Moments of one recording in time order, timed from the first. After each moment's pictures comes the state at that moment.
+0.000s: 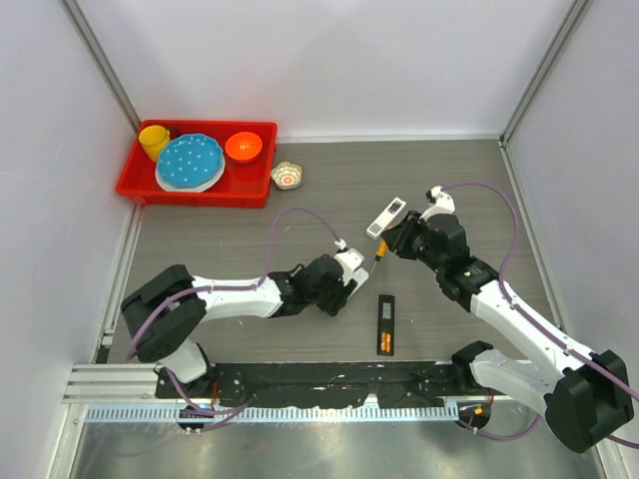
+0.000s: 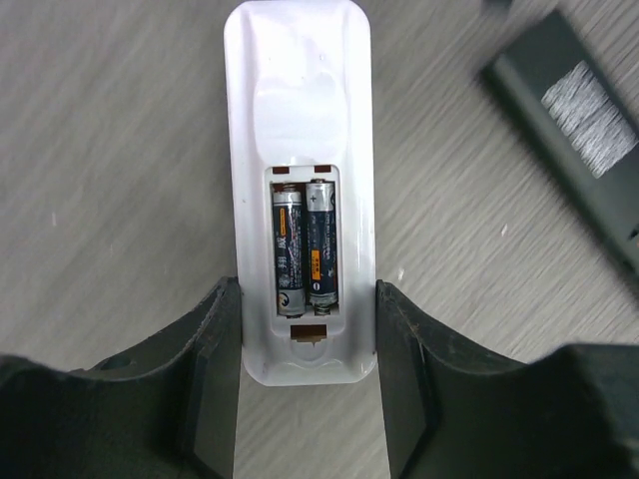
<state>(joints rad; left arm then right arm) -1.06 1.58 0.76 0.01 -0.13 -0.21 0.46 0.99 0.64 -0.06 0.03 0.62</state>
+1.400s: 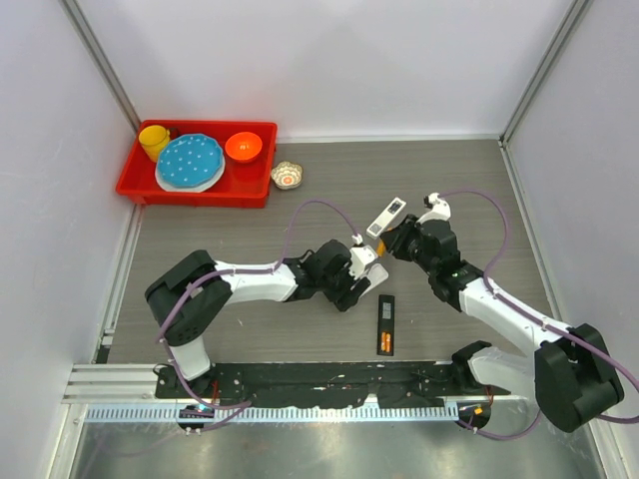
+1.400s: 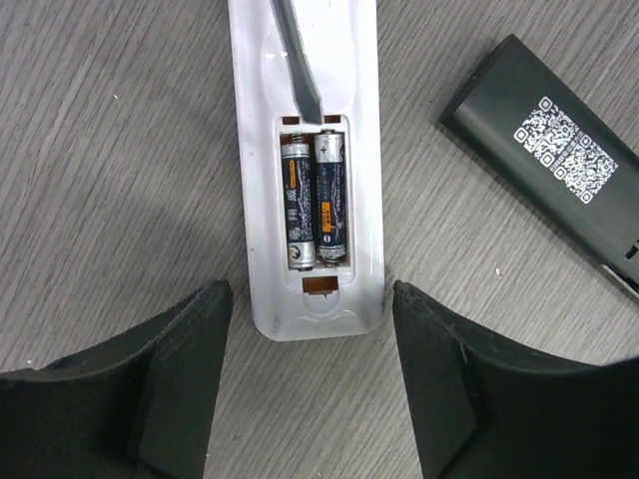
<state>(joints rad) -0.97 1.76 0.94 0.00 0.10 -0.03 0.44 1.09 0.53 0.16 0.06 0.64</state>
